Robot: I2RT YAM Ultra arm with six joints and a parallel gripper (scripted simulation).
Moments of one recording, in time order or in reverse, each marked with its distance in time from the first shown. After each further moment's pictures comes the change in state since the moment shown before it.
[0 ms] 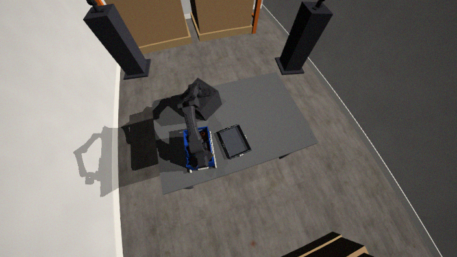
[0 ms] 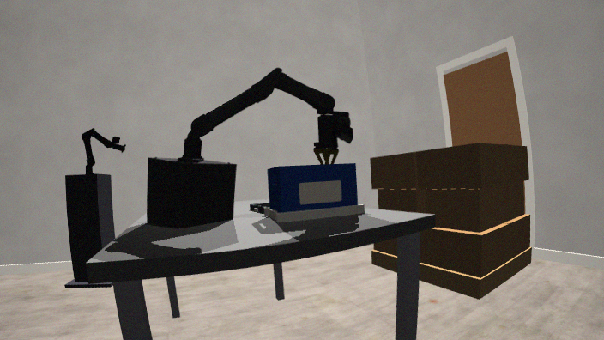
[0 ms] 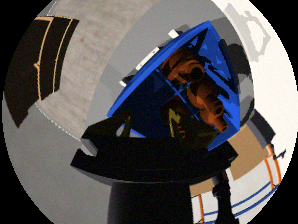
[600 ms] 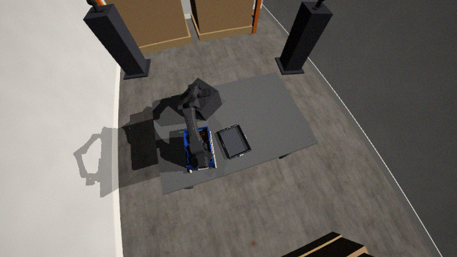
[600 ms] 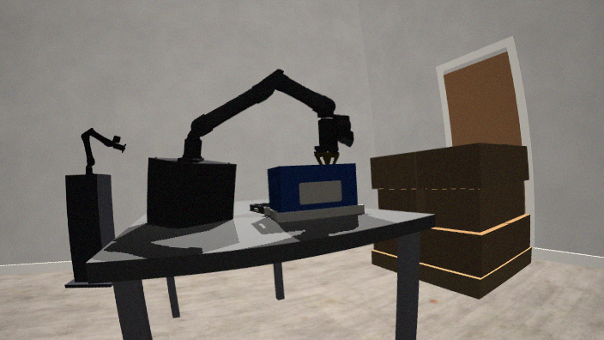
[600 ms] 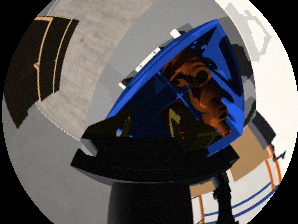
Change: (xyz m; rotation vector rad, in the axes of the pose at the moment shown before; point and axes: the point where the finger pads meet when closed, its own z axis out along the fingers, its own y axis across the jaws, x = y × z) arm -0.001 0.001 0.014 -0.004 -0.004 0.001
